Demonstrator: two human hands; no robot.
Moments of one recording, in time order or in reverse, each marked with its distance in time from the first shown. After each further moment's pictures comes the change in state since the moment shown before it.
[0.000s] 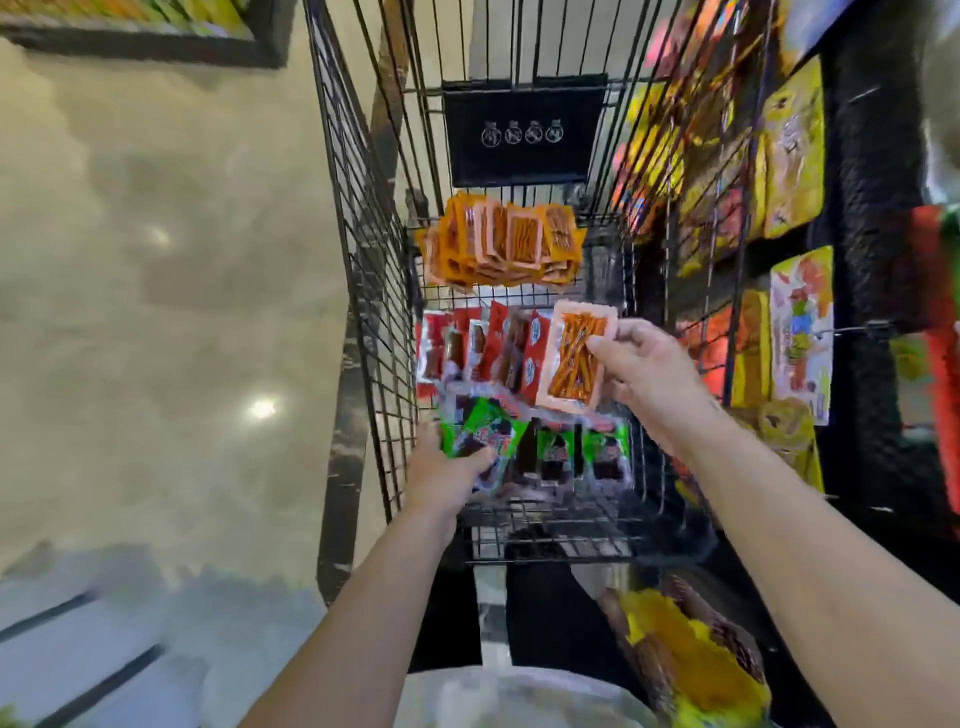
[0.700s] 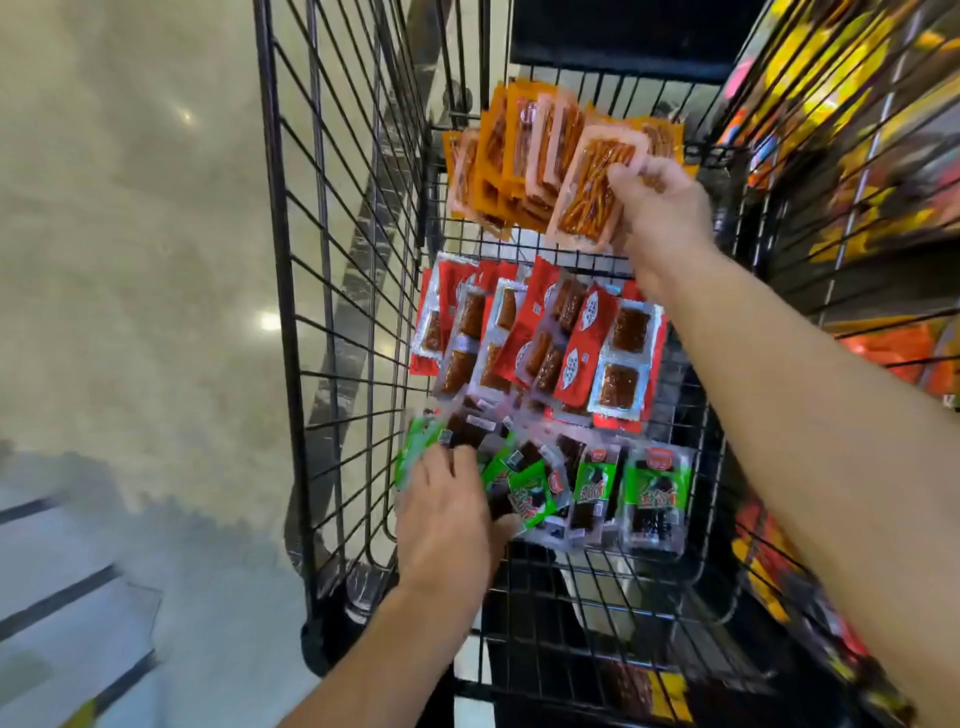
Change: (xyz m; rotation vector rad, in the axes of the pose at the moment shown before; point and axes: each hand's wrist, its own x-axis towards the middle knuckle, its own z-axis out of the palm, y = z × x) left_hand 0.077 -0.067 0.036 1.127 0.121 0.321; right_hand 0.237 0.021 0.074 0.102 0.038 -0.074
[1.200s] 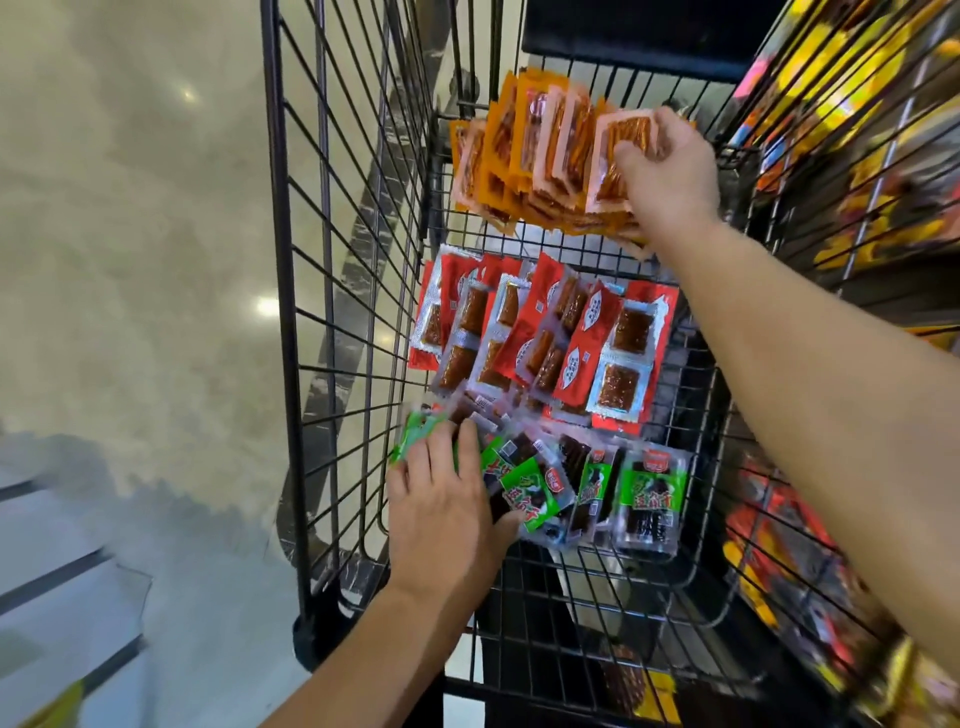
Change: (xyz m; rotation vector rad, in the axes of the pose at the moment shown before) left_hand -0.006 0.001 -0.002 0.161 0.073 0.042; right_hand 0.024 -0.014 0.007 -0.529 0.047 -0.216
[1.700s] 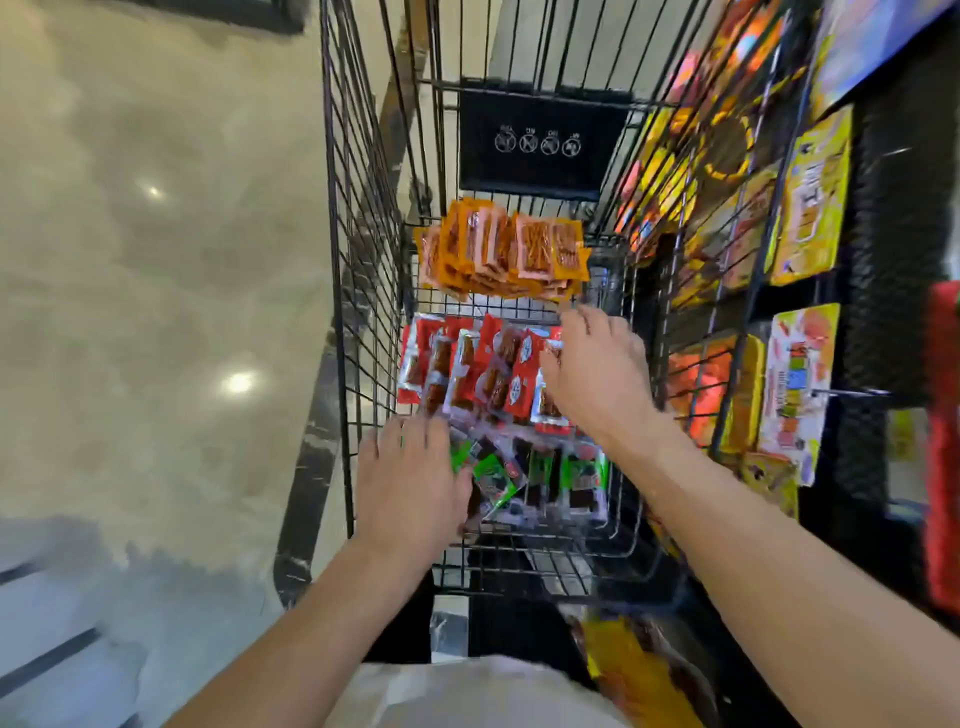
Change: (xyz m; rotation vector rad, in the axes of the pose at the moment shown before) left_hand -0.054 0.002 -0.139 0.092 0.067 0.122; right_hand -0.199 -0.058 -0.080 -1.013 -0.145 -0.162
